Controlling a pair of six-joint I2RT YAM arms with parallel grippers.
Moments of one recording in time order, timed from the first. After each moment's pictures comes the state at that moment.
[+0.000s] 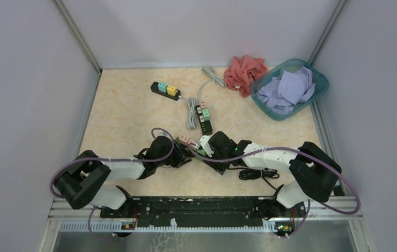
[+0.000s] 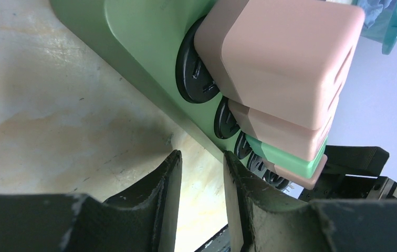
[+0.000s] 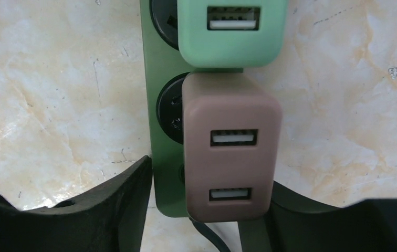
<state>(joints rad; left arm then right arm) -0.74 1.40 0.33 0.43 0.07 -1.32 0.92 1.45 0.72 -0.32 -0.02 -0.15</state>
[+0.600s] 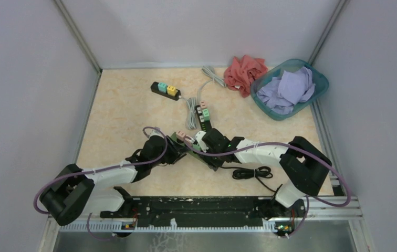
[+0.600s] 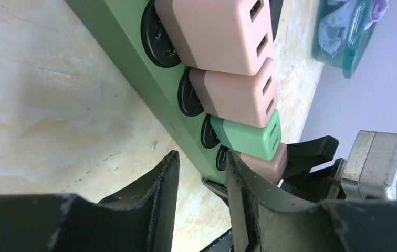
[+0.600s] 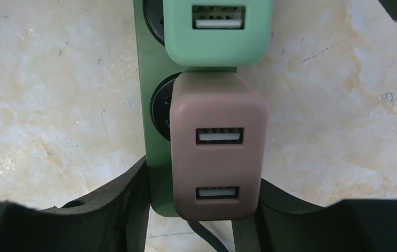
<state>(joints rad) -0.72 1.23 0.32 0.35 -0.03 -1.31 0.93 1.54 0.80 -0.30 0.01 -0.05</state>
